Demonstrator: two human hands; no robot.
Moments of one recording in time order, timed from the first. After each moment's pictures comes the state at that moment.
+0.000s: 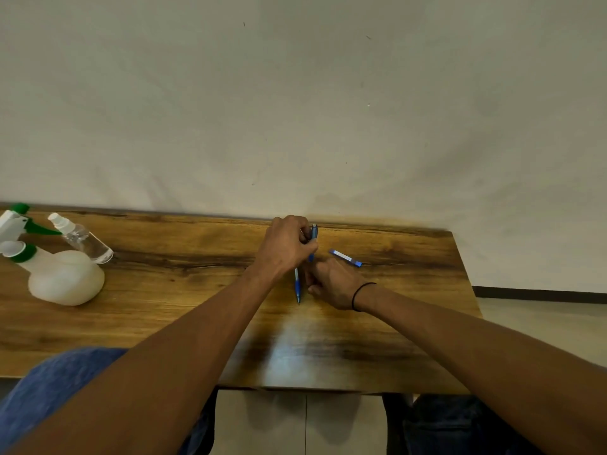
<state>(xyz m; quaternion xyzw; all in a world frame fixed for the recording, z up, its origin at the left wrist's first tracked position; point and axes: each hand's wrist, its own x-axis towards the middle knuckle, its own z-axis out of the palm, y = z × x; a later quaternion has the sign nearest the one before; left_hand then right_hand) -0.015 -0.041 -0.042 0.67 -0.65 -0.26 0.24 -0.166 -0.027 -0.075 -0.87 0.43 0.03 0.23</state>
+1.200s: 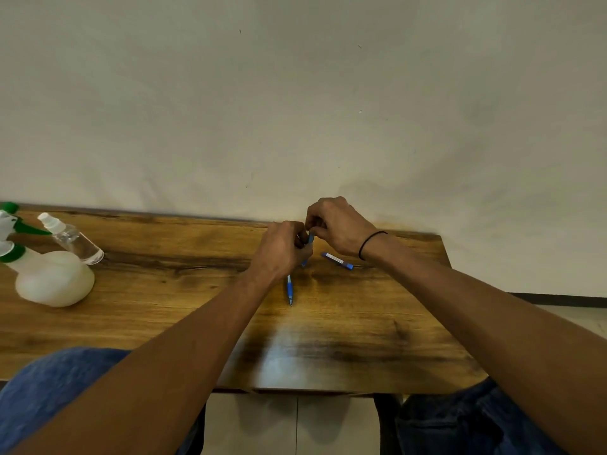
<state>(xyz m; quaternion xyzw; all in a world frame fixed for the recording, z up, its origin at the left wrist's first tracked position) -0.019 -0.036 -0.045 0.65 -0.66 -0.27 0.26 -0.165 -0.075 0.016 -0.87 0.47 -0.08 0.17</state>
